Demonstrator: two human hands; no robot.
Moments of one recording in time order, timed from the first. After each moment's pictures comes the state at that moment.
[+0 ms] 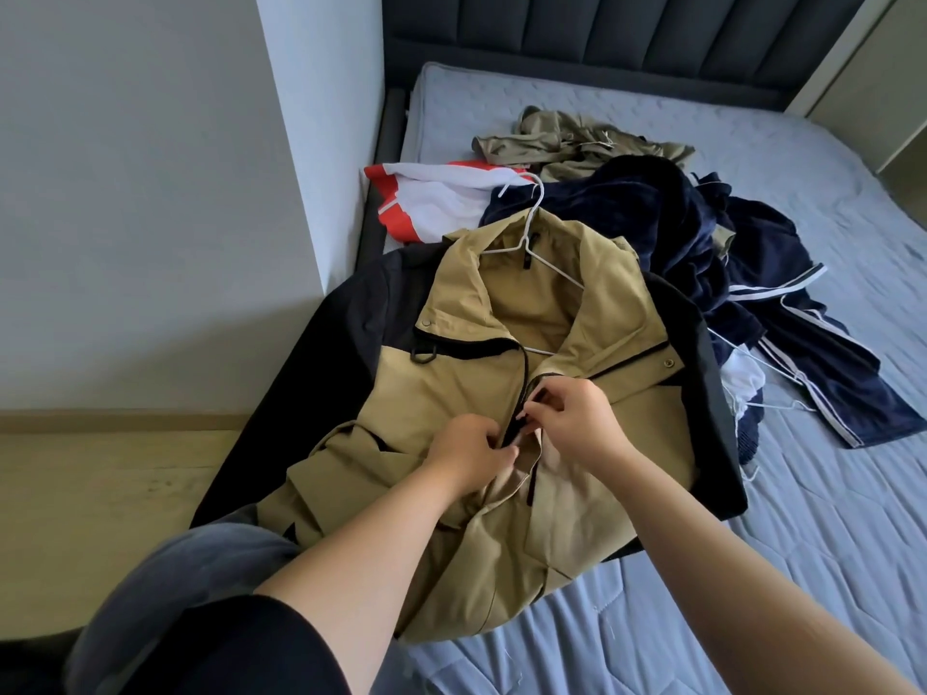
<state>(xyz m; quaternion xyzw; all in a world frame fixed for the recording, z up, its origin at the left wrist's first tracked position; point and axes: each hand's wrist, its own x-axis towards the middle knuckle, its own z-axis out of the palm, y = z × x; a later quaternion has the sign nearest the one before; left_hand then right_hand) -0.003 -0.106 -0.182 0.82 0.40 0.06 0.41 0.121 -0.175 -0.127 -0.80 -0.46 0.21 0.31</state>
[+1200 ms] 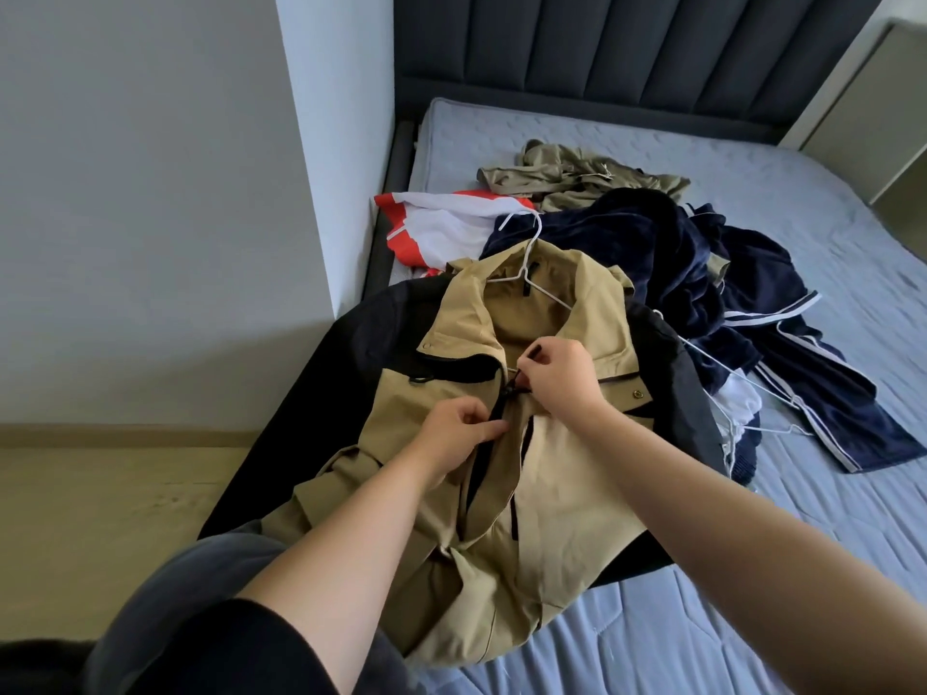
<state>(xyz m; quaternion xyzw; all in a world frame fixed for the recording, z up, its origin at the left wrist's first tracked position) -0.014 -0.083 -0.157 0.64 0.38 0.19 0.64 0.121 -0.127 -0.086 -0.82 -0.41 0.20 0.36</state>
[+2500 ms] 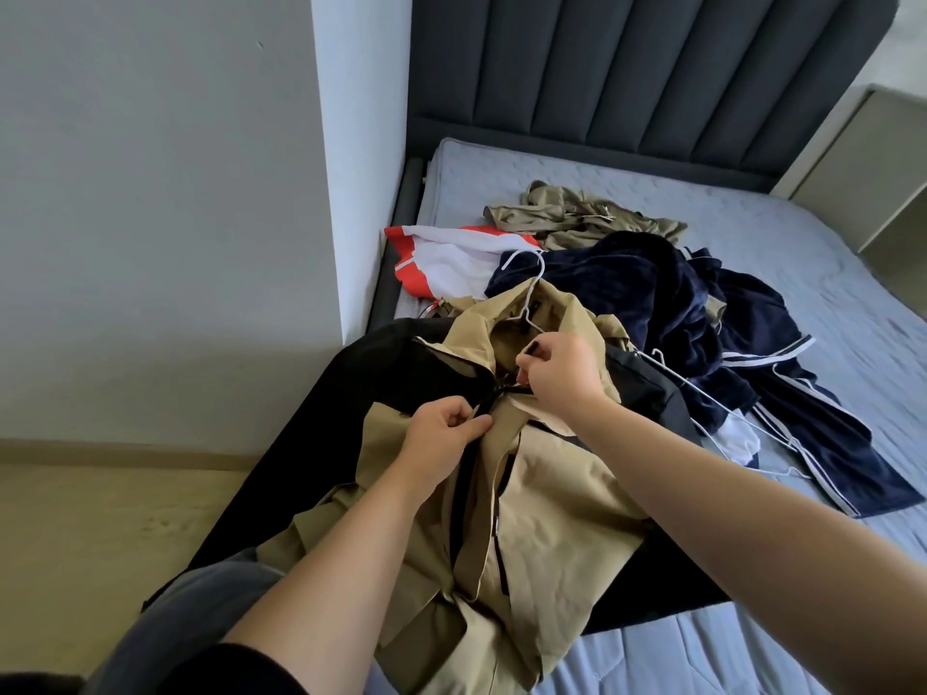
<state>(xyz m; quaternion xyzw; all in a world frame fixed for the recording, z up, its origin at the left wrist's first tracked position) -0.024 -0.066 -0.139 0.66 0.37 0.30 0.58 0.120 -0.102 -0.057 -0.81 -0.44 0.15 0.35</state>
